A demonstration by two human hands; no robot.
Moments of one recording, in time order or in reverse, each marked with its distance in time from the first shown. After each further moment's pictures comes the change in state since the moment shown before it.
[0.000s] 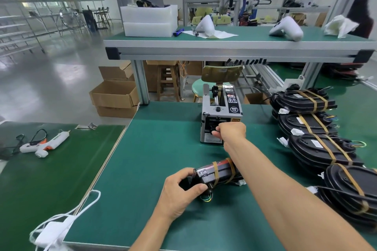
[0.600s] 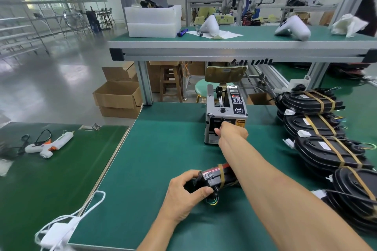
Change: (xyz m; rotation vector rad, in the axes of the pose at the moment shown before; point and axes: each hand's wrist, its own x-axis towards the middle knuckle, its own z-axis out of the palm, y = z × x) left_hand -0.001 0.002 -0.001 -0.007 0.002 0.000; right_hand 0.014 0.011 0.025 0.192 0.328 0.083
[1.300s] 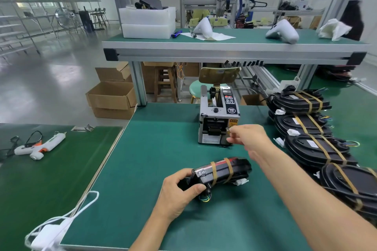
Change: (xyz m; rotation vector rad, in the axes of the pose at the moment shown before) left_hand 0.001 0.004 0.000 0.021 -0.004 0.014; right_hand -0.028 -0.041 -0.094 -0.392 -0.376 -0.251
